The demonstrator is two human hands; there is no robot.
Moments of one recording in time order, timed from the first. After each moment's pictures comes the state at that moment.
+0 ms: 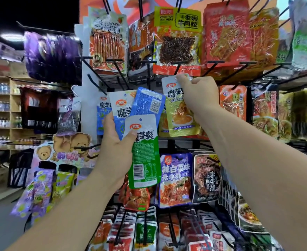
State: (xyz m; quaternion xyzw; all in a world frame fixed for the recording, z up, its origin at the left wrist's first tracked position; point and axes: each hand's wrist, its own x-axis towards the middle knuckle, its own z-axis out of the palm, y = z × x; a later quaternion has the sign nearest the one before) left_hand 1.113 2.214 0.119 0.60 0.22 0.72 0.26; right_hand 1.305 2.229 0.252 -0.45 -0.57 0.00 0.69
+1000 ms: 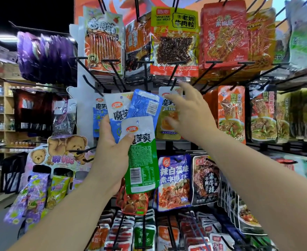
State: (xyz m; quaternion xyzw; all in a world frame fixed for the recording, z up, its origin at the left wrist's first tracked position) left_hand 1.113 2.214 0.119 0.59 0.23 0.72 0.29; right_hand 1.321 2.246 0.203 -0.45 -0.70 -0.36 0.42
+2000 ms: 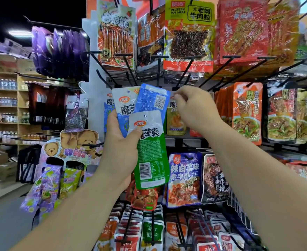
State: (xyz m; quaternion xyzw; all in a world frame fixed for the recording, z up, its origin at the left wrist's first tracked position) left_hand 1.108 2.200 0.123 0.56 0.21 0.74 0.32; right_hand 1.293 2.247 0.220 -0.47 -0.69 -0.21 0.51
